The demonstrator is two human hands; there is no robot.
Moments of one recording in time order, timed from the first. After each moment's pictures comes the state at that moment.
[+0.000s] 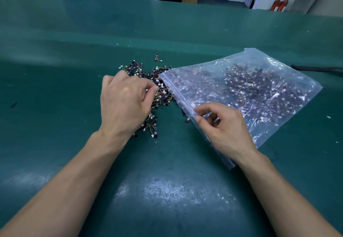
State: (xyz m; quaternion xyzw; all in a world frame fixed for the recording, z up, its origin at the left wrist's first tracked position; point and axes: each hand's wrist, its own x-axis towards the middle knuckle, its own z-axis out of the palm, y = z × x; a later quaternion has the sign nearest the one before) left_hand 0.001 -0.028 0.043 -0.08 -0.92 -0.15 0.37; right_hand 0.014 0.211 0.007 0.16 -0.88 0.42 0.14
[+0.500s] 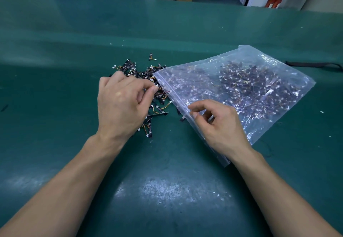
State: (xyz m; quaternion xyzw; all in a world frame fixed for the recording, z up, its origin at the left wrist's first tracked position) left_hand 0.003 -0.022 0.036 -0.11 -0.89 -0.20 0.40; right_hand 0.015 0.210 0.007 0.15 -0.88 0.44 0.14
